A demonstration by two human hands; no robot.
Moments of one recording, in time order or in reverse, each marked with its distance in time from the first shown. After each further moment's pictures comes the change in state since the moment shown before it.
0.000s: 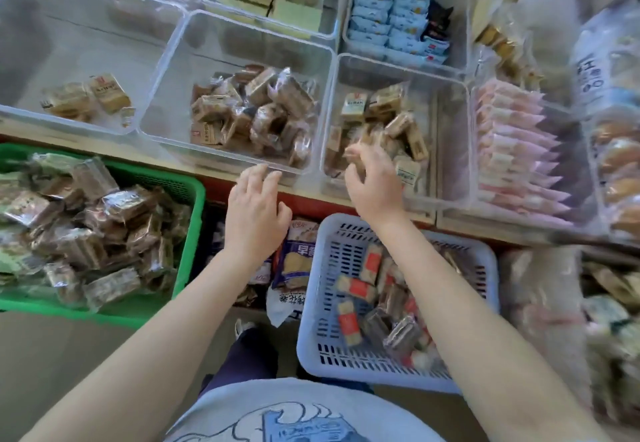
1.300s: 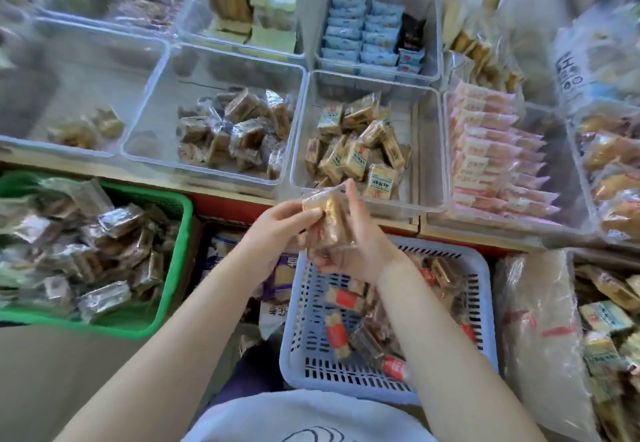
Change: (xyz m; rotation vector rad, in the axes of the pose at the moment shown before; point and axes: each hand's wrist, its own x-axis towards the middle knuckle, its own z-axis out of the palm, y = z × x) left_hand -0.010 0.099 -0.024 -1.228 -0.466 -0.479; right_hand -0.065 0.002 -0.060 1.298 -0.787 0.565
